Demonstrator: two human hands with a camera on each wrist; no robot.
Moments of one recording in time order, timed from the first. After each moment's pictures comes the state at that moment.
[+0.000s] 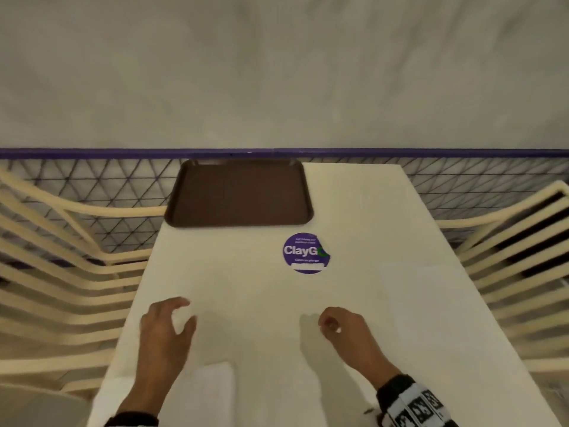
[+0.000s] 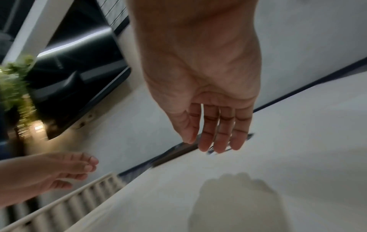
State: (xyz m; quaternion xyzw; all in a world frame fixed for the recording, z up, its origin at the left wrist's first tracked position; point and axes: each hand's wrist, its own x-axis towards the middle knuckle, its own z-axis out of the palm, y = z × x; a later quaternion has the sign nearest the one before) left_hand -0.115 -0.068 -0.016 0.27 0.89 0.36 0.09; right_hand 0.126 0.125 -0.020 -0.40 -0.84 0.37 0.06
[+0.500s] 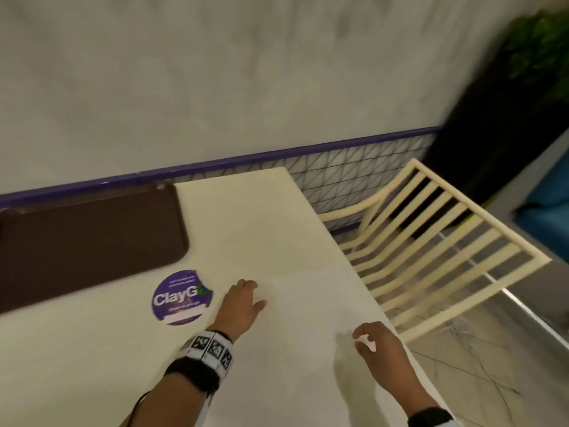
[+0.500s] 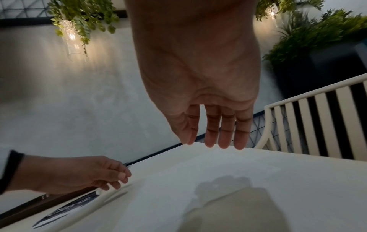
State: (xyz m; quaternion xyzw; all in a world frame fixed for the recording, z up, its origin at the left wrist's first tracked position) left_hand 0.048 0.254 -0.071 0.59 0.74 0.18 0.26; right_hand 0.338 0.231 -0.018 -0.62 -0.72 0.28 0.11
